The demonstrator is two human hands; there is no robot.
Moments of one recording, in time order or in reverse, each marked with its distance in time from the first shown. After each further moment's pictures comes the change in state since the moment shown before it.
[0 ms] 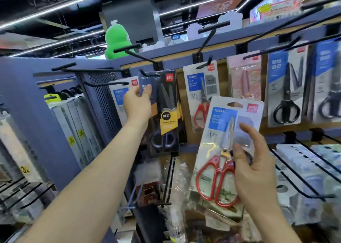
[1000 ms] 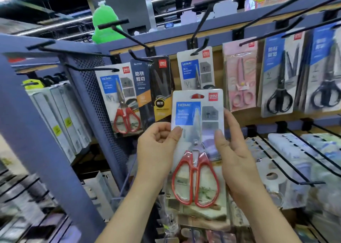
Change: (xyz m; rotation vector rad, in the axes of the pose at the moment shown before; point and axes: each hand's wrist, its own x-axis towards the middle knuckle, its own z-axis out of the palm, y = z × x) left_hand -0.154 -0.001 -0.027 -0.333 -0.291 -0.178; right_hand 0.001 -0.003 0.007 0.198 -0.270 0.149
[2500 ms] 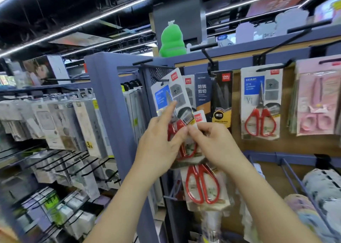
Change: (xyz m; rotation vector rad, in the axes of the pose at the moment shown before) left_hand 0.018 0.051 -0.110 0.845 -0.013 0.190; right_hand 0.058 -0.014 0.118 -0.379 -0.420 -0.079
